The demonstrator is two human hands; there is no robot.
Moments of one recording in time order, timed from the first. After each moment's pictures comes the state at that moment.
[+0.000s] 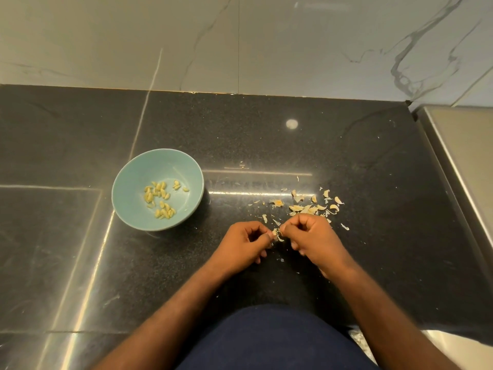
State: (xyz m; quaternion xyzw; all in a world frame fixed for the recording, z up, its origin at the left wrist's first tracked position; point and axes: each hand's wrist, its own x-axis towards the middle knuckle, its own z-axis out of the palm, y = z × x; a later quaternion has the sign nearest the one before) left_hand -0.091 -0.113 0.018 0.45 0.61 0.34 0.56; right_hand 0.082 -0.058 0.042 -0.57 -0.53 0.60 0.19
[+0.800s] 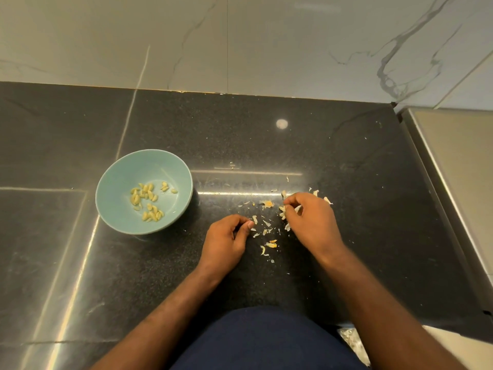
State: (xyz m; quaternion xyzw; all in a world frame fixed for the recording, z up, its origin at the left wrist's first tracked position) left_hand -0.094 -0.110 -0.001 0.52 0.69 0.38 0.34; right_hand 0.083 -0.027 0.044 -0.61 -0.72 0.27 0.17
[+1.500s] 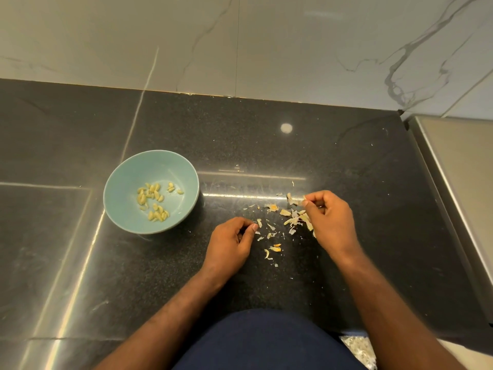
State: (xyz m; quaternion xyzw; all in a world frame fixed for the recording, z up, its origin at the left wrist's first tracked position) left_hand -0.094 -0.110 -0.002 0.52 0.69 0.38 0.33; right_hand 0.098 -0.019 0.046 -0.64 -0.61 0.37 0.28
